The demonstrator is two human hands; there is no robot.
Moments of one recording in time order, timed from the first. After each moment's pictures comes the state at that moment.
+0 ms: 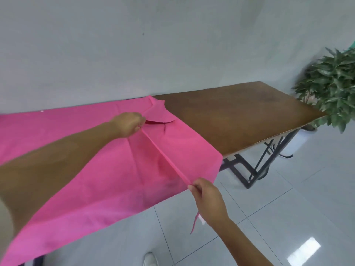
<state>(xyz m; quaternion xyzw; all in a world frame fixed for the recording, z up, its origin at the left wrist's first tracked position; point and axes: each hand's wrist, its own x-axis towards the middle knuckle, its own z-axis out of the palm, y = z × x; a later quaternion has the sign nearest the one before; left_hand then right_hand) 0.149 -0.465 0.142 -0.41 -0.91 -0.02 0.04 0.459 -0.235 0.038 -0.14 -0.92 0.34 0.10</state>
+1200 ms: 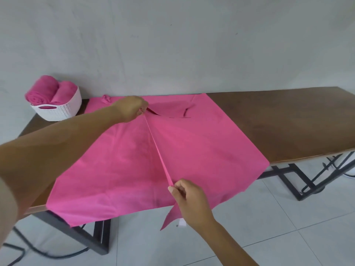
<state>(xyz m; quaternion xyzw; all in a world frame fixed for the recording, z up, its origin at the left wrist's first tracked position) 0.182 -0.846 0.177 -0.33 -0.94 -0.04 0.07 0.460 -0.611 0.049 0.03 -0.89 0.45 0.05</state>
